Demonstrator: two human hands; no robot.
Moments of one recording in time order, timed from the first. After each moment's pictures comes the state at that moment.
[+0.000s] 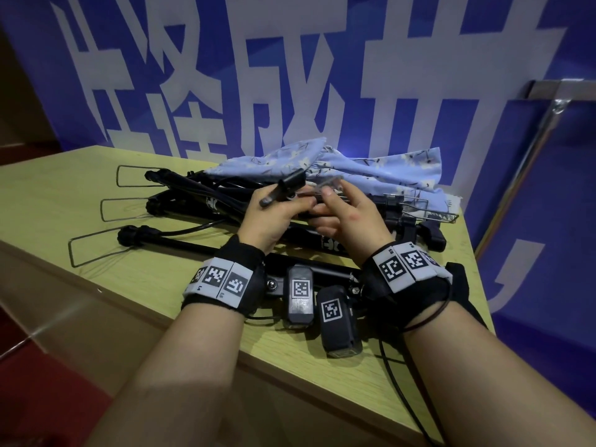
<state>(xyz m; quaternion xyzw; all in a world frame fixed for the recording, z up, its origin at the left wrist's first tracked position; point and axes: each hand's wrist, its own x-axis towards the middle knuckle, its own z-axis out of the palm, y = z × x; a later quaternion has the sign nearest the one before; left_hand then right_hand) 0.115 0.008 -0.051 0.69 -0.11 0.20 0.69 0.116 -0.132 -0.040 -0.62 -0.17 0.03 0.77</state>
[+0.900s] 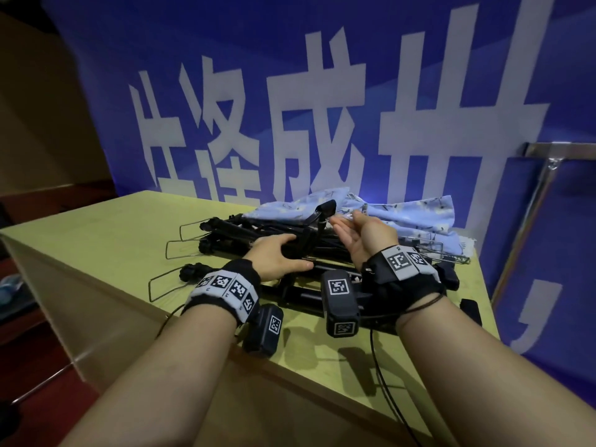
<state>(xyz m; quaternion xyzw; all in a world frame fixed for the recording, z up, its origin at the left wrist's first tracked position) 0.095 0.082 -0.026 0.95 0.03 0.06 0.29 0.091 -0.106 0.028 -0.38 0.01 0.11 0.92</state>
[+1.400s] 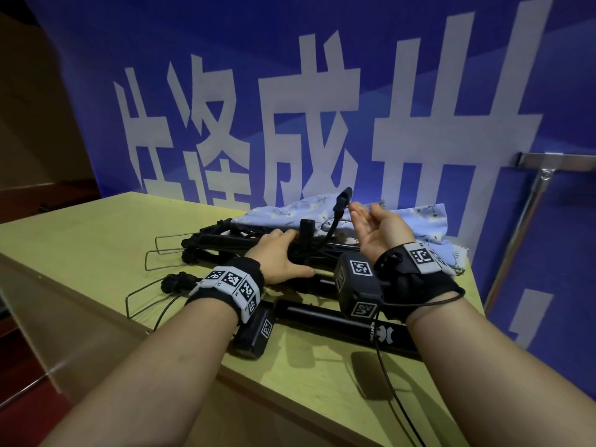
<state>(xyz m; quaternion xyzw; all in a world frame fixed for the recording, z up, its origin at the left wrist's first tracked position) 0.125 0.068 -0.016 0.98 -0.03 0.08 0.20 0.121 -0.127 0.039 -0.28 0.02 0.08 0.96</state>
